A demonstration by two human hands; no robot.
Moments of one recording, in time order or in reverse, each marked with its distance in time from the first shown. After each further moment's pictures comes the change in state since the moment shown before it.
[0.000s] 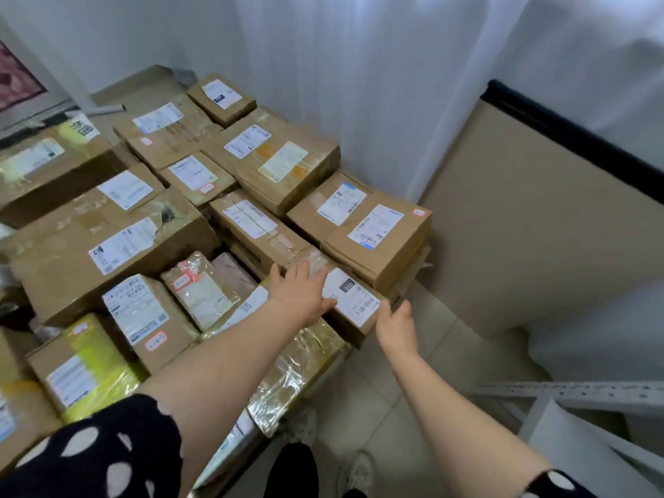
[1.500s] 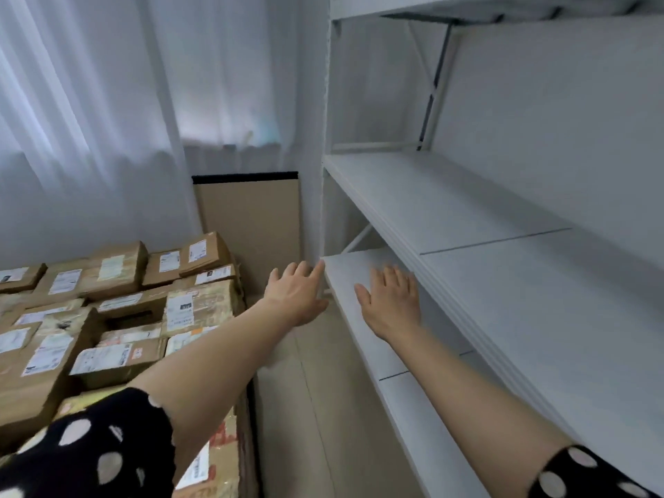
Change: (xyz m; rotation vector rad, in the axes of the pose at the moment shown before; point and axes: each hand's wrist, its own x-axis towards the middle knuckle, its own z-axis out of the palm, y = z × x) left_hand -0.593 -0.119 0.064 0.322 0.427 1.031; right_hand -0.721 0.148 0.097 -0.457 0.855 0.141
